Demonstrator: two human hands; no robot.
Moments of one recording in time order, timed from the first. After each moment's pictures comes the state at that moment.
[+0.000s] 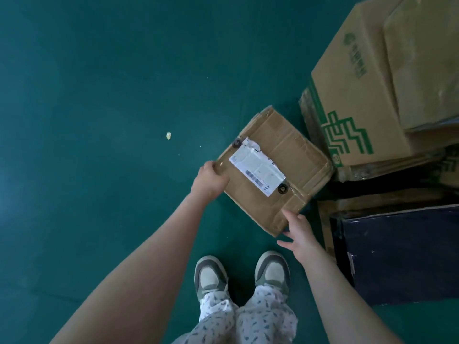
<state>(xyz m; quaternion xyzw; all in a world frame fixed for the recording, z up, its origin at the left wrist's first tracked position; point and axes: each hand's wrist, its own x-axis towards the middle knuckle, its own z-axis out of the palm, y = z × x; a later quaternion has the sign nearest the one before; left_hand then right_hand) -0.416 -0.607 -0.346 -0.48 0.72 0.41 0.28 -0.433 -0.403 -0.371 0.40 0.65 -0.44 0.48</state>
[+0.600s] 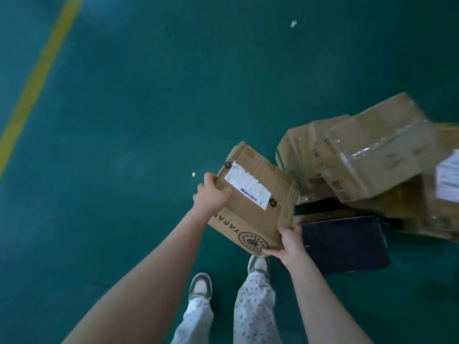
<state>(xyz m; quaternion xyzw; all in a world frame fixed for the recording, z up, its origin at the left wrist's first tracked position) -0.396 -0.607 -0.041 -0.49 0.70 0.46 0.22 -0.422 -0.420 -0.085 0.43 0.61 -0.53 0.41</state>
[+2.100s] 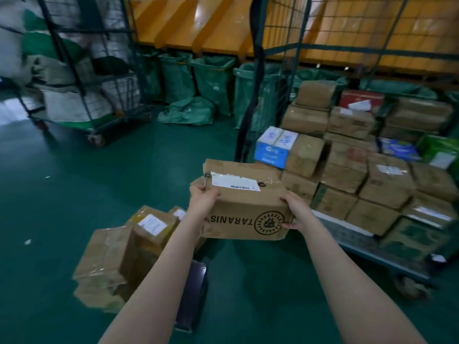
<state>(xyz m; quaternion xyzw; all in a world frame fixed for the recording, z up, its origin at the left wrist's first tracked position) -0.307 -0.182 0.379 0.06 0.76 0.58 0.28 -0.186 -0.005 0.359 0.48 0.56 -0.66 -0.14</state>
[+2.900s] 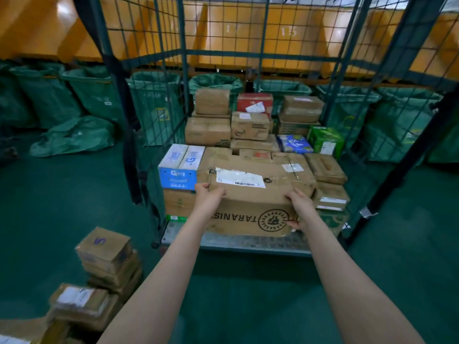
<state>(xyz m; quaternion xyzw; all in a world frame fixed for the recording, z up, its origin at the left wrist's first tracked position) -0.266 0.163 0.392 0.23 0.70 0.55 0.39 -0.090 0.268 0.375 0.59 0.44 -0.59 -0.34</state>
